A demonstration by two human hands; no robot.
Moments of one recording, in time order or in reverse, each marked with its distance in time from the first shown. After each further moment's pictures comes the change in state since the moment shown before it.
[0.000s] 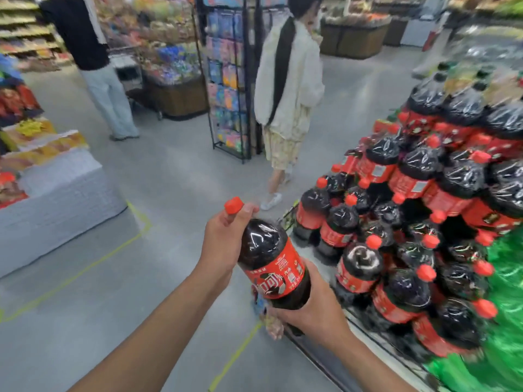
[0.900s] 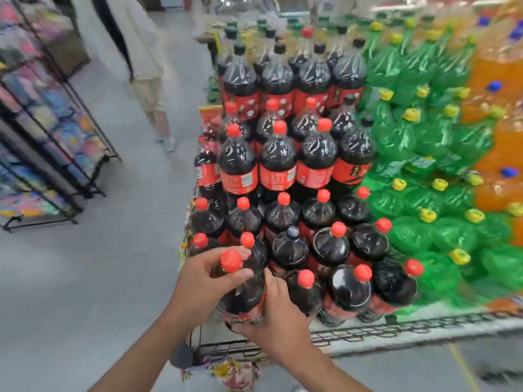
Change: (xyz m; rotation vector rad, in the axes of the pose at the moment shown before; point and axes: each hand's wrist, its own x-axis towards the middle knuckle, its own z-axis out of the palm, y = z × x) left_hand 0.203 -0.062 0.187 0.416 -1.099 0.144; right_hand 0.153 0.079 -0.028 -0.231 0.478 0.584
